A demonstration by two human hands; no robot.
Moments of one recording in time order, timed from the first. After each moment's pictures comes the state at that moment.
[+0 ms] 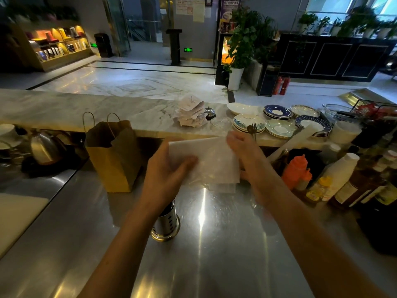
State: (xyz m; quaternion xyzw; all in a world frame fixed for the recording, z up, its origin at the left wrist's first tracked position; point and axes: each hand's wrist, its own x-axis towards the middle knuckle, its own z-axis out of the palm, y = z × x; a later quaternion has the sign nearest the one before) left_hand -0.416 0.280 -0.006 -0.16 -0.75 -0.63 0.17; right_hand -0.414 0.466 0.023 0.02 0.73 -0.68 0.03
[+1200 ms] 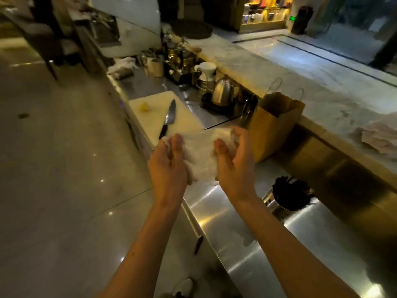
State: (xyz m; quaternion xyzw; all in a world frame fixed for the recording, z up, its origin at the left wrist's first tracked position) left_hand -0.256 0.108 -0.058 0.37 -0.61 -0.47 0.51; right_hand -0.350 0.180 -0.059 -0.39 0.67 -0.63 -0.01
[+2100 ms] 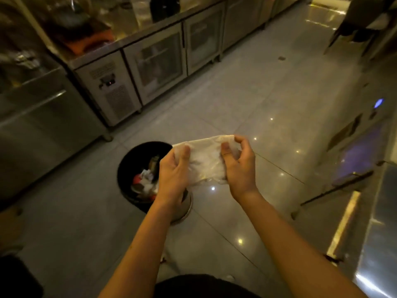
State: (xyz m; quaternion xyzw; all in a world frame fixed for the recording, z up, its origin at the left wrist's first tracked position) left_hand 0.163 0.312 -0.147 0.66 -0.24 -0.28 0.65; right_hand 0.048 0.229 -0.146 -0.58 0.42 -0.42 0.56
